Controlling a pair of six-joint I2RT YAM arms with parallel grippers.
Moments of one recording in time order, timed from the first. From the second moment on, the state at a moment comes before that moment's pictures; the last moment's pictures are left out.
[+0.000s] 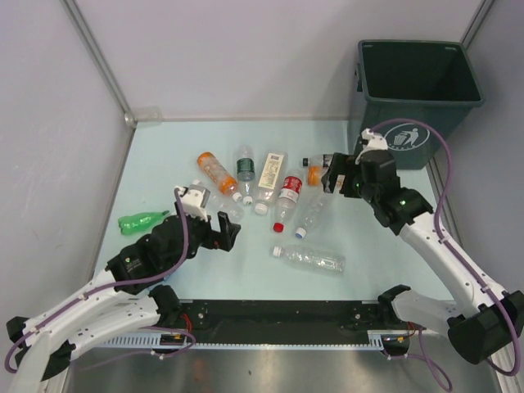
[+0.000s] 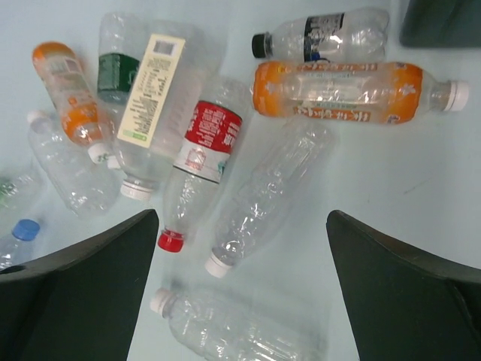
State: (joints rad) left arm -0.94 0.61 0.74 -0.53 -0.39 -0.42; right arm 0.44 1.08 1.09 -0.50 0.14 0.45
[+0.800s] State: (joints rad) left arm -0.94 0.61 0.73 -0.54 -0.40 -0.43; right arm 0.58 1.04 0.75 -0.38 0.22 0.53
